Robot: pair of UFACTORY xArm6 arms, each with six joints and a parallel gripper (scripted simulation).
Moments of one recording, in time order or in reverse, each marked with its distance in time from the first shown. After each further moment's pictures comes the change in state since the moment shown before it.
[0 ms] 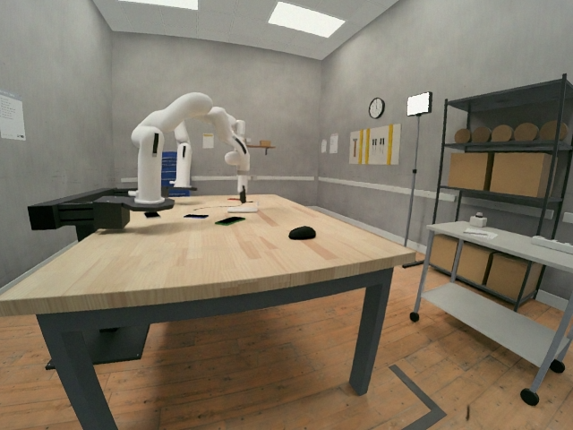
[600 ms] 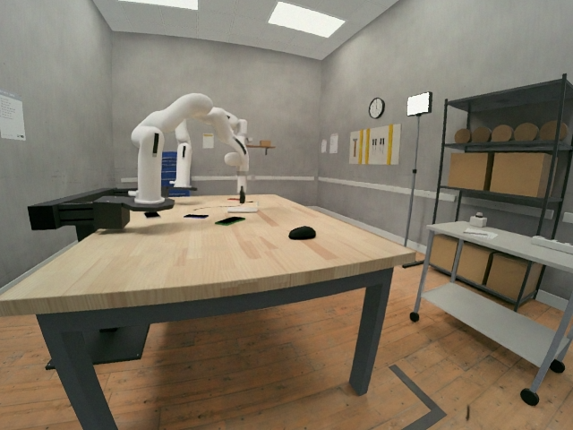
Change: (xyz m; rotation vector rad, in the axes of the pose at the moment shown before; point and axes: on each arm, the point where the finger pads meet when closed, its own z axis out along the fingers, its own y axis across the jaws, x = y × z) left arm 0.011 0.007 -0.006 -0.011 -0.012 0.032; right arm -0.001 -0.003 0.004 -0.010 0.016 0.152
